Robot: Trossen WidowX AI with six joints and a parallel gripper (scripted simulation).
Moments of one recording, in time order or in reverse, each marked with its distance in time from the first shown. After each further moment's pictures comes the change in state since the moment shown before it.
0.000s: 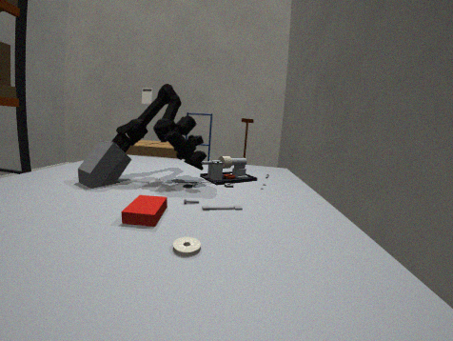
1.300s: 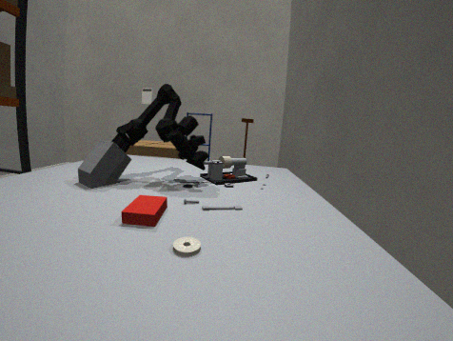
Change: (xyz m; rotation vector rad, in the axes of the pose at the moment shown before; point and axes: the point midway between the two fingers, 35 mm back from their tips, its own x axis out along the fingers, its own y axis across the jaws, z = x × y) arm 0.006 0.000 0.007 0.001 0.000 -0.001
